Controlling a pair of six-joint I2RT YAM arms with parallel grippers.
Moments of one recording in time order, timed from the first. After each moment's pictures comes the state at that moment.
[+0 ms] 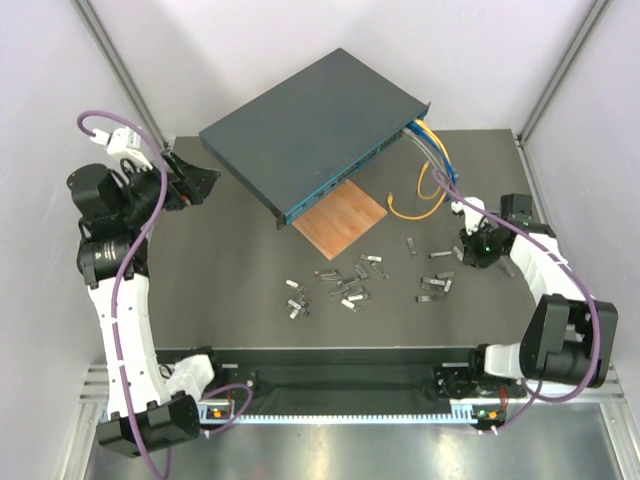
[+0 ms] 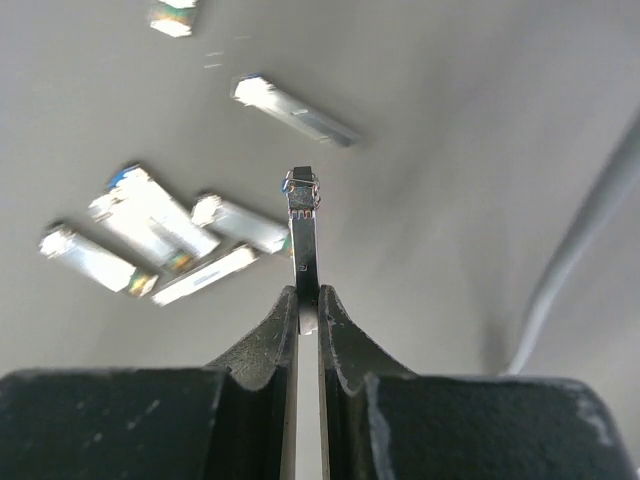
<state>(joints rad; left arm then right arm) 0.29 0.99 1.31 -0.49 0.73 -0.40 -0.15 1.33 0.86 -0.66 -0.37 -0.67</state>
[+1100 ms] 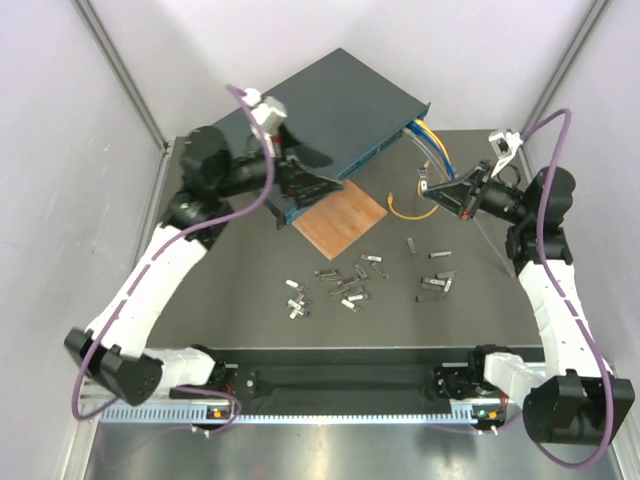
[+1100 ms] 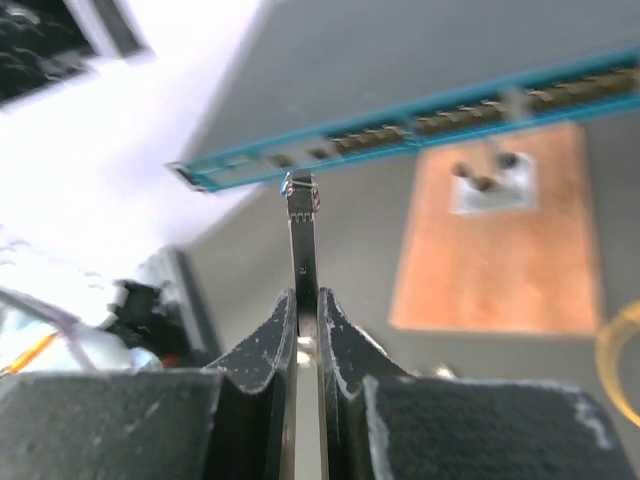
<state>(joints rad) -0.45 1.26 1.43 -0.06 0.83 -0.34 -0.06 1.02 0.96 0.08 -1.09 0.46</state>
